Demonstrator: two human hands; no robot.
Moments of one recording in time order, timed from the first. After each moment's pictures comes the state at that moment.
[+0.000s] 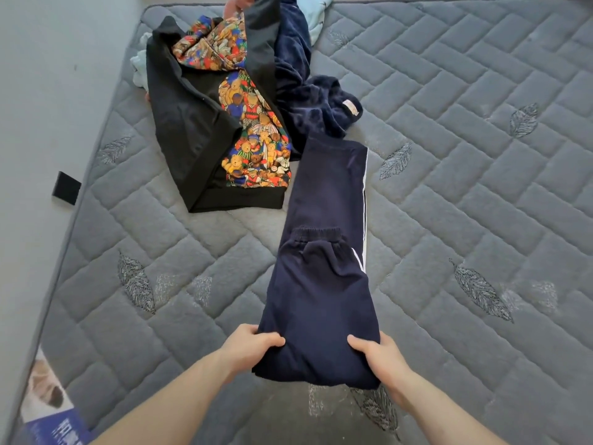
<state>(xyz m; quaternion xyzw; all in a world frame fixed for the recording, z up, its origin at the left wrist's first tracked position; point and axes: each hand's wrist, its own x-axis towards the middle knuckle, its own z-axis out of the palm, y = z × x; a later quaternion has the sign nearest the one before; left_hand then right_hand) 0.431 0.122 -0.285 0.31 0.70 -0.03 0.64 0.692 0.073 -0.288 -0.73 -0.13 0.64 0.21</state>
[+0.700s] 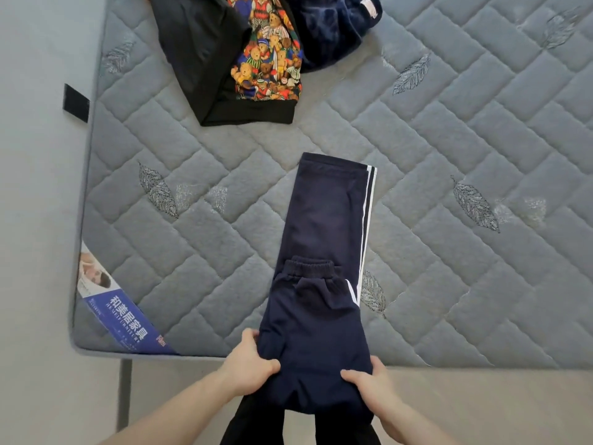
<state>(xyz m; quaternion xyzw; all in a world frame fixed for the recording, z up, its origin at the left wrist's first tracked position) 0.402 -0.085 -0.233 0.33 0.70 -0.16 0.61 0.653 -0.149 -0.245 -0.76 -0.04 0.64 0.08</state>
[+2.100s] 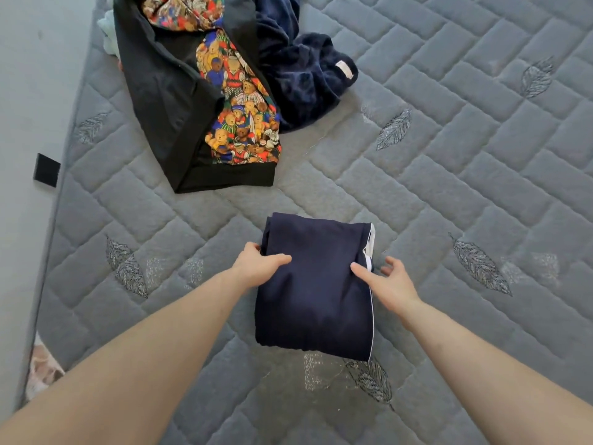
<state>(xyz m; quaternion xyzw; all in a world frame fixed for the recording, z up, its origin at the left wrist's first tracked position) 0.471 0.223 -0.293 0.38 0.75 -0.01 0.53 0.729 0.151 -0.289 -0.80 -0.22 0.53 0.16</state>
